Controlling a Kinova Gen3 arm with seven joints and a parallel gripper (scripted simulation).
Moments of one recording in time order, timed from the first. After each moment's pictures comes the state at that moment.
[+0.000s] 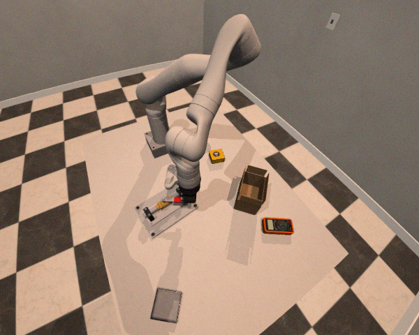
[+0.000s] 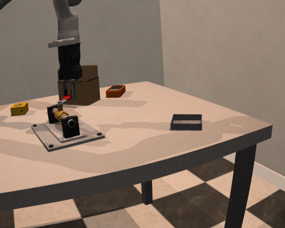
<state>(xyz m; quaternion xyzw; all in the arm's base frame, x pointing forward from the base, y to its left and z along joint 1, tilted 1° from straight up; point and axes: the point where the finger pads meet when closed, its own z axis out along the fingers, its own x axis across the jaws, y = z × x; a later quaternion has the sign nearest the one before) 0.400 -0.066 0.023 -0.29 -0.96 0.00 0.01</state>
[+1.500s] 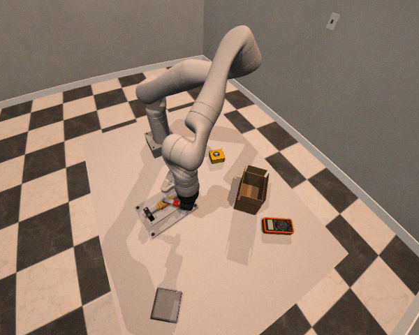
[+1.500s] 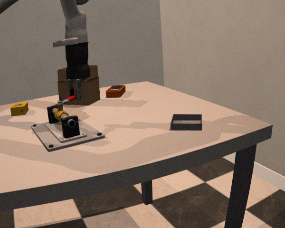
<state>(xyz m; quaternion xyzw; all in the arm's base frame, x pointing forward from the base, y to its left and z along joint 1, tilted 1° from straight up) 0.417 -0.081 0.023 -0.41 -0.91 0.00 0.01</state>
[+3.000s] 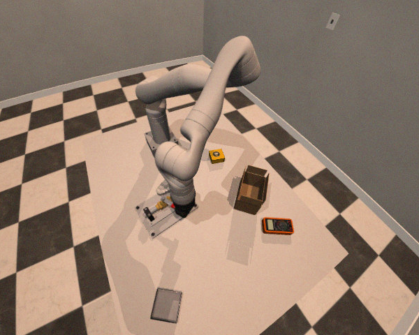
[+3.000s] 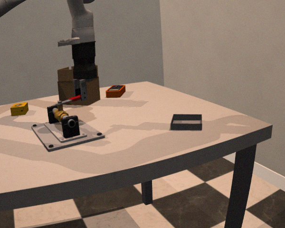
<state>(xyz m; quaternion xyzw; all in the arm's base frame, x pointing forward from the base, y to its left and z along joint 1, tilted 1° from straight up) 0.430 -0.099 0.022 -0.52 -0.85 0.00 0.01</state>
